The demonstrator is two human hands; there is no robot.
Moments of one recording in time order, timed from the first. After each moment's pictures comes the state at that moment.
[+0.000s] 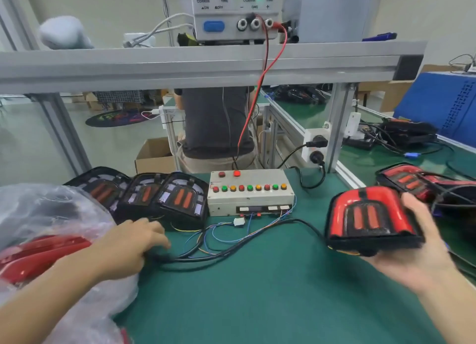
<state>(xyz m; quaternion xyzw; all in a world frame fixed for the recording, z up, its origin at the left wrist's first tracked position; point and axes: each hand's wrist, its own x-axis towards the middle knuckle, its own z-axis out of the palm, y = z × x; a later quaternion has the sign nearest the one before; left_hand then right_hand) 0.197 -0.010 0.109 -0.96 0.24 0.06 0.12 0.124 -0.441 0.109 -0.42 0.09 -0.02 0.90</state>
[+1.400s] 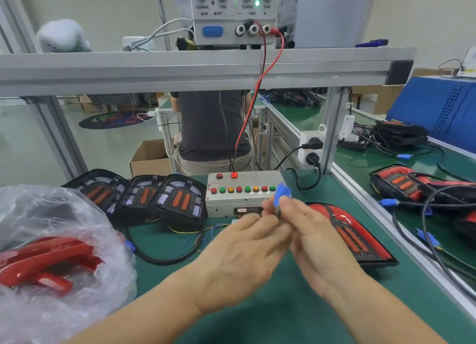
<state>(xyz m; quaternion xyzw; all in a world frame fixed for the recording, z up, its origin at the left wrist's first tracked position) 0.130 -0.163 0.140 -0.78 0.52 -0.34 0.10 0.124 -0.308 0.135 -0.53 0.01 -0.01 0.85</state>
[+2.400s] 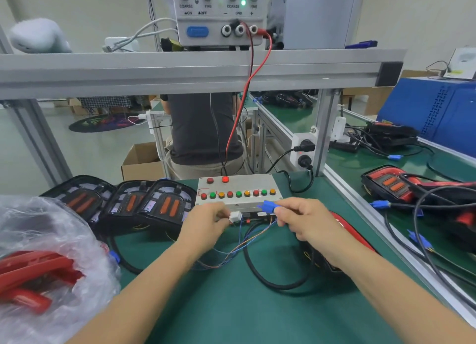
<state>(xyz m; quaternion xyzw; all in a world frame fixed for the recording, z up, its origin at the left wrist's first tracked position) 0.238 -0.151 0.089 -0.94 0.15 -0.08 -0.31 0.179 -0.363 0.115 -0.79 -0.03 -0.02 0.61</state>
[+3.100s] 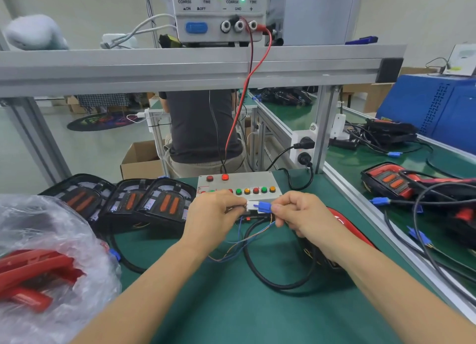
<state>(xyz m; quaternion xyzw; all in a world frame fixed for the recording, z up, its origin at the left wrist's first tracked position) 0.214 -0.166 0.117 -0.88 0.26 -0.22 -0.34 0.183 -0.359 0.116 -0.80 -0.02 -0.02 0.60</state>
